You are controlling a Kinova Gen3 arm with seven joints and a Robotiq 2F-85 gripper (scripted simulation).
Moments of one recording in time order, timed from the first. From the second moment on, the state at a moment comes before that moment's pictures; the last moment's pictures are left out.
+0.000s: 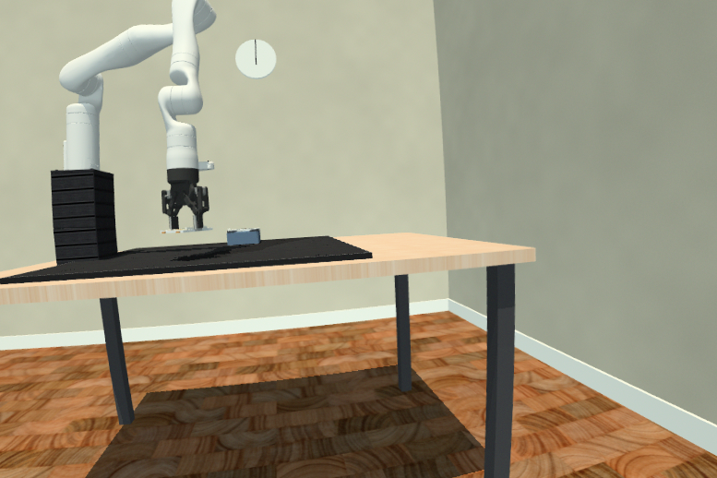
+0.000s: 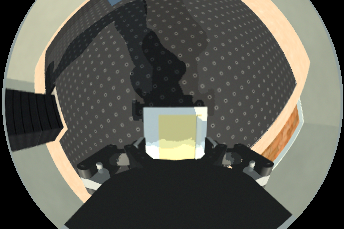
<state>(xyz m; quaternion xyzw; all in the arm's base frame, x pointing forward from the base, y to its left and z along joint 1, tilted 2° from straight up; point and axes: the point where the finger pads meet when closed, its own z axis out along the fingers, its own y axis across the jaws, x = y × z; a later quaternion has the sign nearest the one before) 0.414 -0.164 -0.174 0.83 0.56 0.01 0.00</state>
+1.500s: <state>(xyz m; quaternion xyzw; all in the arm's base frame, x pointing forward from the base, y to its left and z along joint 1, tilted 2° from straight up) 0.407 0.033 -0.149 0.30 0.95 0.00 -0.05</state>
